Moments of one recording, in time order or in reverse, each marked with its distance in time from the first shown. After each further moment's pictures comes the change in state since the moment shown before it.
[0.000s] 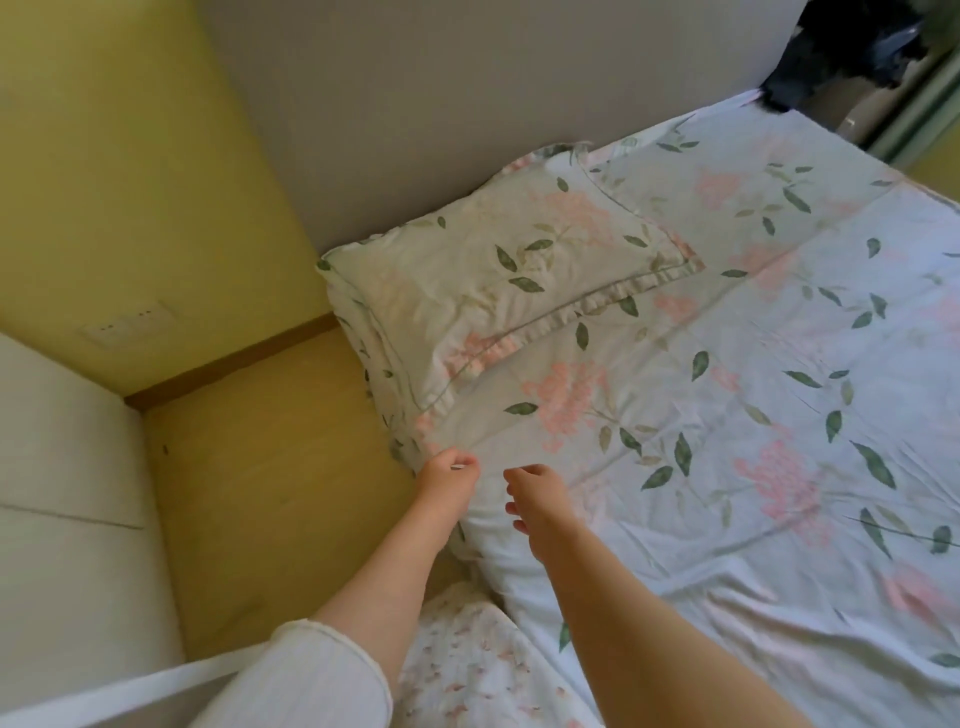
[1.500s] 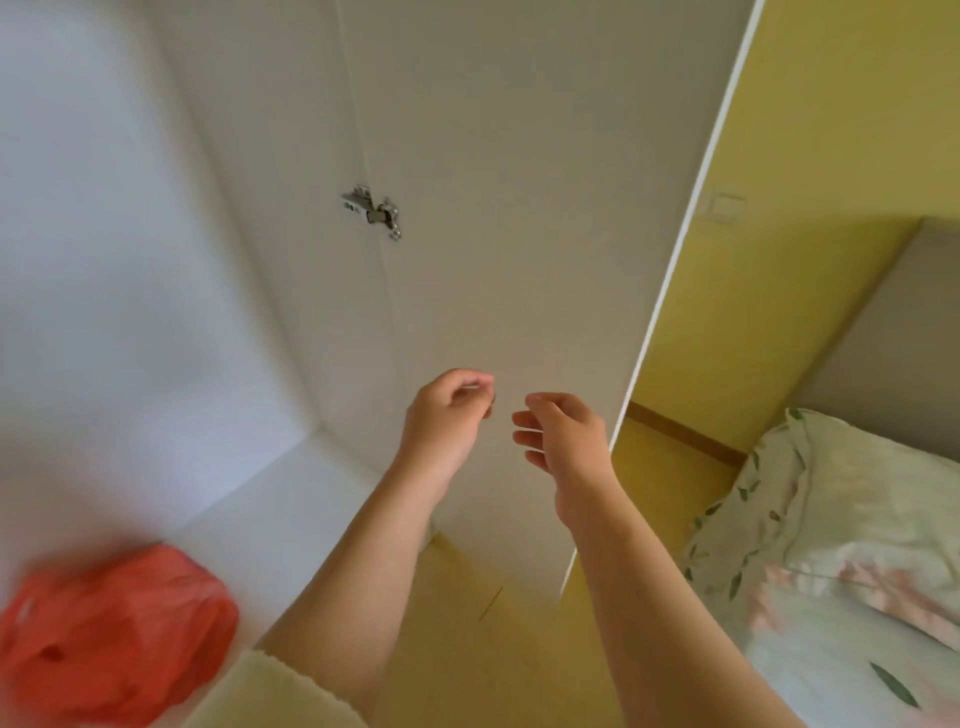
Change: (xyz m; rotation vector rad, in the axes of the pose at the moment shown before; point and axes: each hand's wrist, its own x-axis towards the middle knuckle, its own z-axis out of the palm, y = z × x) left_hand -0.350 -0.168 -0.180 -0.553 1.162 0.286; right_hand -0.326 0.071 0.144 -0.357 -0.984 -0.616
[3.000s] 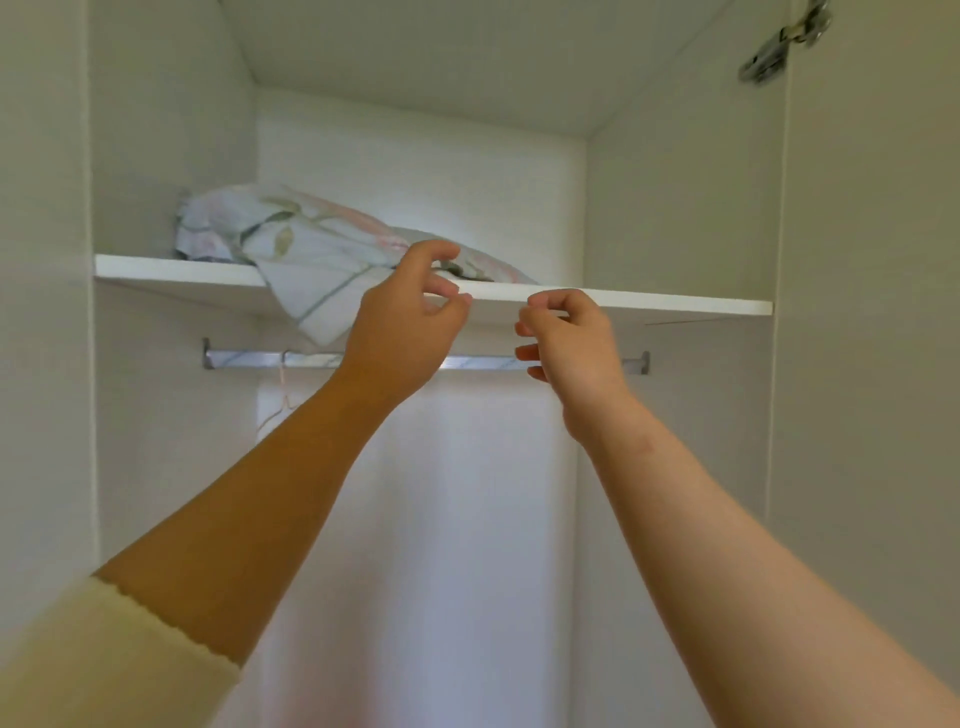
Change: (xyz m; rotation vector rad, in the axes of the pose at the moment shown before) left_hand -0.090 0.243 -0.382 0.522 0.994 0.712; right_hand -0.168 -0.272 0.318 0.124 -0.767 -0.830
